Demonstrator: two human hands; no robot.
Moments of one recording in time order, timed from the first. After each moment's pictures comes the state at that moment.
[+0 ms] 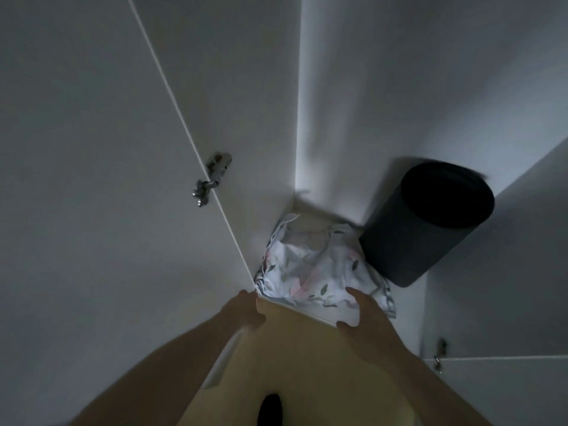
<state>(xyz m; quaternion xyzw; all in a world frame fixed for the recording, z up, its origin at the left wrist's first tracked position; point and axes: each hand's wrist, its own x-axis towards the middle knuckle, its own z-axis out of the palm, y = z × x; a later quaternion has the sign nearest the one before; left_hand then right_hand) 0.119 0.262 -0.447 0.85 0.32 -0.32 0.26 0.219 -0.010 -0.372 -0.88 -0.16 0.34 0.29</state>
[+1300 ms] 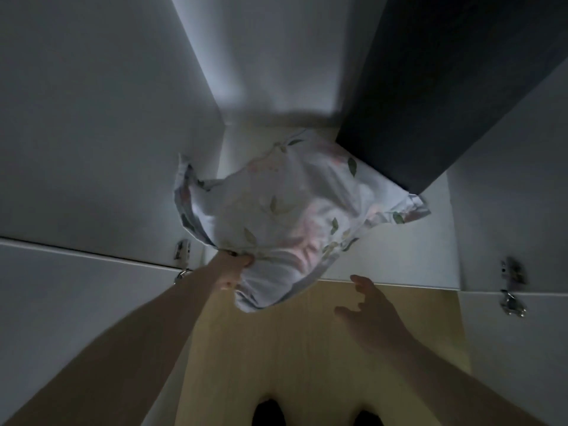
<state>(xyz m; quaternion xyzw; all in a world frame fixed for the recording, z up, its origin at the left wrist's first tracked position) 0.293 0.262 -0.842 0.70 0.45 -0.30 0.47 0.283 -0.036 -0.795 -0.85 0.09 0.39 0.35</state>
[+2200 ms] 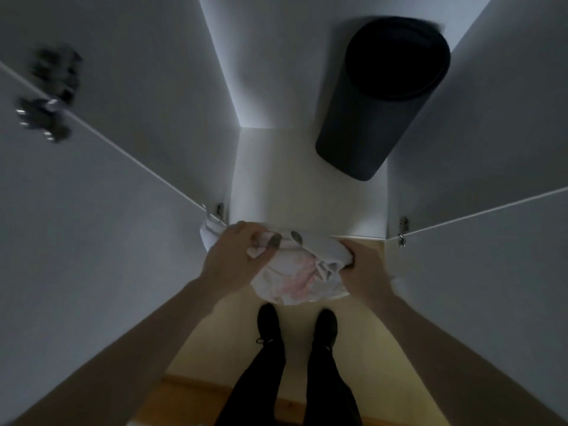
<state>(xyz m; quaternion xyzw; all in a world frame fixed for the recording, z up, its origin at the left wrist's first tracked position) 0.121 0.175 -0.423 0.93 0.12 -0.12 0.34 0.181 -0.093 -0.446 -0.90 -0.07 0.23 0.37</state>
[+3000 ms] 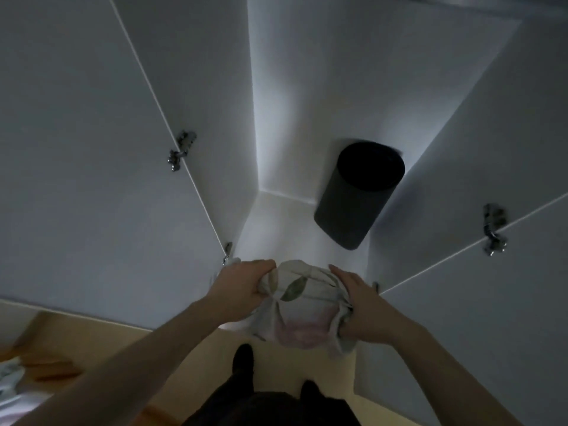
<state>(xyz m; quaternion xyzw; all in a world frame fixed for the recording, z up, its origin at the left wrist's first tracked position) 0.027 0.100 -0.245 0.96 0.03 -0.02 0.27 0.138 -0.175 -0.231 -0.85 -0.27 0.39 0.22</state>
